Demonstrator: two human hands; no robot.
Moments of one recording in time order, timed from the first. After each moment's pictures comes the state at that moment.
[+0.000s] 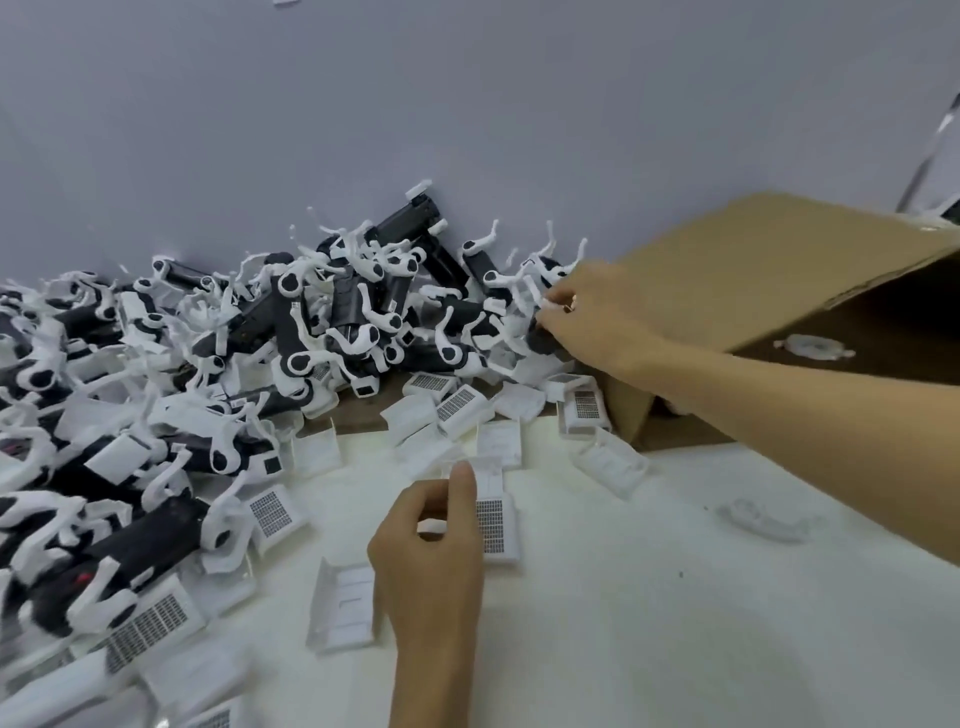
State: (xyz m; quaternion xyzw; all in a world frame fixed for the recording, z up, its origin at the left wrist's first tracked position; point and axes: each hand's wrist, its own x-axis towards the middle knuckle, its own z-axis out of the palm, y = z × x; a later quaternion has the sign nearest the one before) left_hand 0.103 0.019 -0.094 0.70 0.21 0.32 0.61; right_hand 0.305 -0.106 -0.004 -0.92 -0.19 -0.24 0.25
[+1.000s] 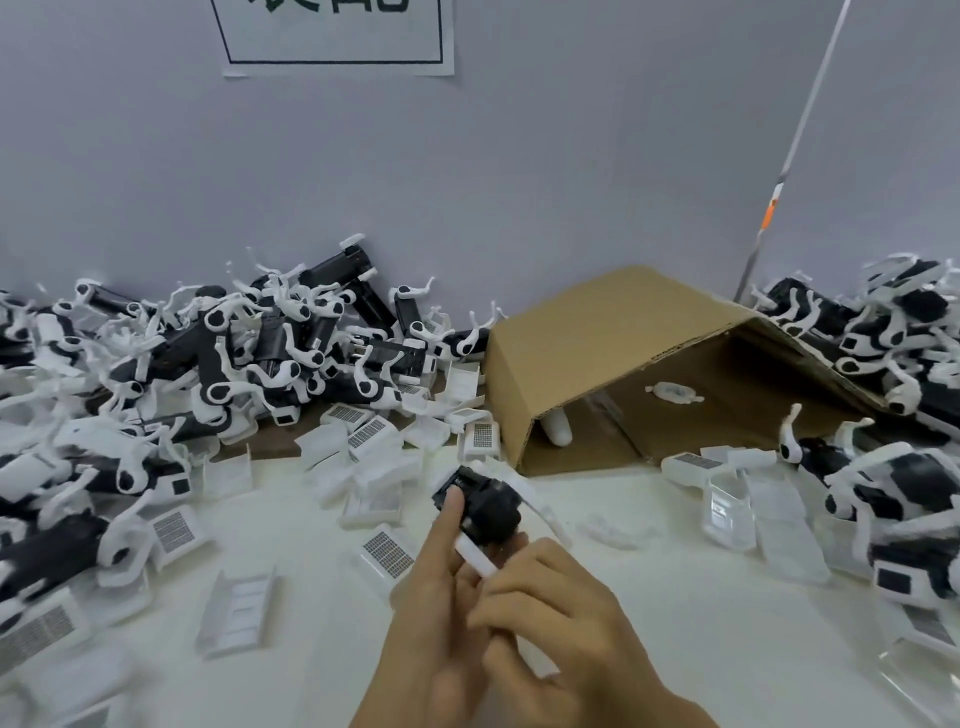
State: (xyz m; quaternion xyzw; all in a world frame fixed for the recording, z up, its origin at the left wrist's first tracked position) left_hand 0.070 -0.062 -0.063 0.34 0.13 -0.11 0.93; right_hand 0.078 -0.184 -0.079 -0.73 -0.41 -0.38 0.39
